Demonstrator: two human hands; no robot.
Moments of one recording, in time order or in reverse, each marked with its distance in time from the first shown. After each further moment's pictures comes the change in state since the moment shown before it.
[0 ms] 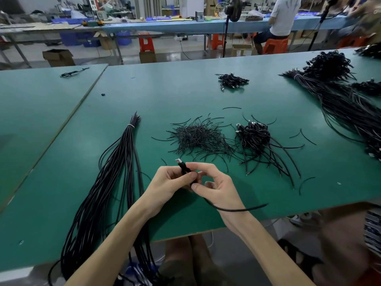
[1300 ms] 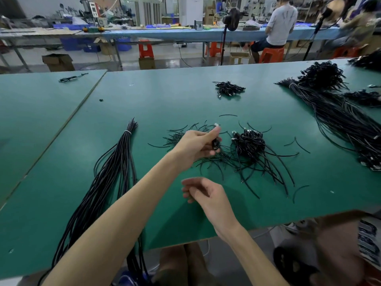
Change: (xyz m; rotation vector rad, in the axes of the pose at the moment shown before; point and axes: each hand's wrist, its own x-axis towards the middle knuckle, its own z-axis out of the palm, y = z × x) left_hand 0.118 0.066 0.045 -0.120 0.066 -0.220; right_hand 0.001 0.011 0.003 -0.017 0.070 0.160
